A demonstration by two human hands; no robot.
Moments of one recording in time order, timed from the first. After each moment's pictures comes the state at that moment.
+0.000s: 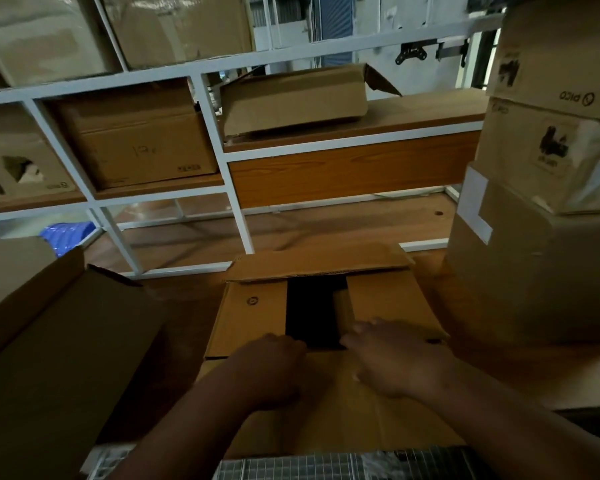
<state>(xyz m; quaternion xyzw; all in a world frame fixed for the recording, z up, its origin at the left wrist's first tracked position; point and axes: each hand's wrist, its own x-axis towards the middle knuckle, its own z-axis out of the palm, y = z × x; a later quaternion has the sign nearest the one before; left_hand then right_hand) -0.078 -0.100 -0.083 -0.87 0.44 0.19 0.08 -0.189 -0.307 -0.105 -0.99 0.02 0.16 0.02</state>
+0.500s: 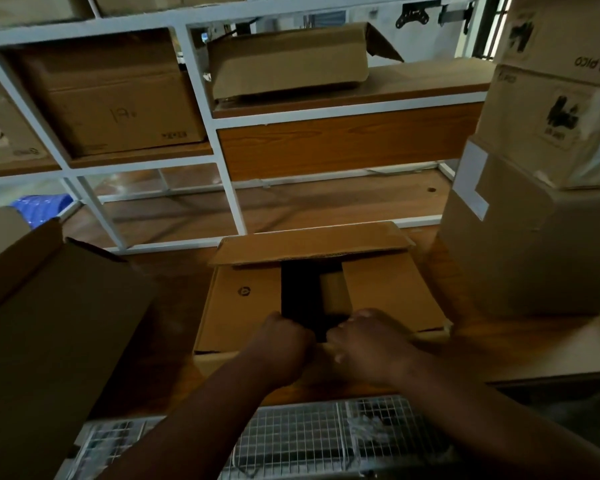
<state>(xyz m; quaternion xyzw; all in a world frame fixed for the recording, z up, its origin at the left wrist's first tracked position) -0.049 -0.115 -0.177 -0.84 0.55 -0.01 0.05 -0.171 -0.294 -0.173 -1.00 -0.03 0.07 0.00</state>
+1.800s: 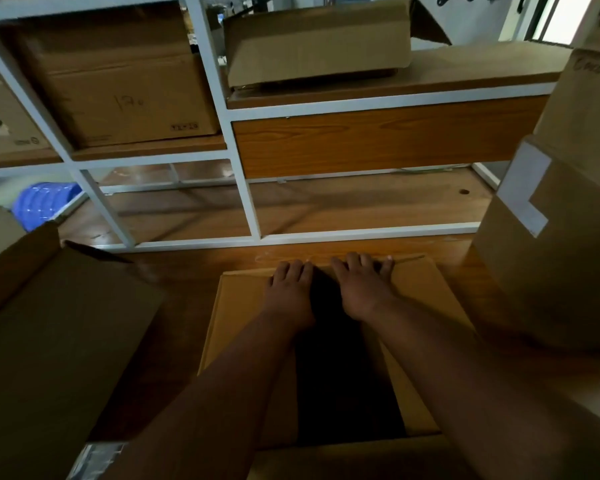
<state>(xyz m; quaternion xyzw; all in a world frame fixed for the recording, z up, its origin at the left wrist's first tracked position) 0.082 -0.181 -0.201 -0.93 0.36 0.07 -0.05 0.001 -0.343 -0.184 -0.98 0.18 0.08 0.03</state>
